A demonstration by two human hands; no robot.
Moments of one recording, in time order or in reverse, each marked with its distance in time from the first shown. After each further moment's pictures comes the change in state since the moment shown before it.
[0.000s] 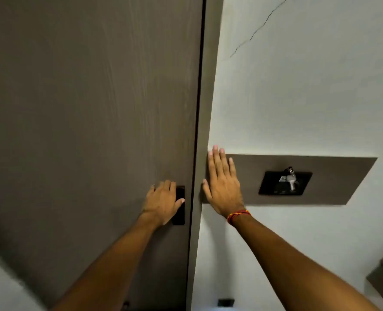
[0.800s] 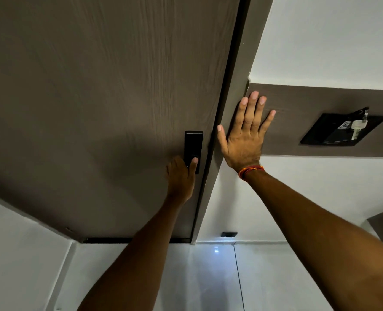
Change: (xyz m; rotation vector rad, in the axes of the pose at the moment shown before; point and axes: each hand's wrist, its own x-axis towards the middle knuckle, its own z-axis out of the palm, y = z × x) left_hand -0.023 0.011 0.143 -0.763 0.045 -0.419; right_hand -0.002 -0.017 0.107 -0.078 0.308 0.182
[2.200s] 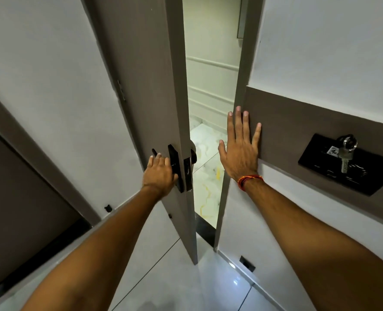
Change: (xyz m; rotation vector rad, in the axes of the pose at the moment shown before) left_hand -0.184 0.086 -0.042 0.892 0.135 -0.413; right_hand -0.016 0.057 -0.065 0.530 -0.341 -0.422
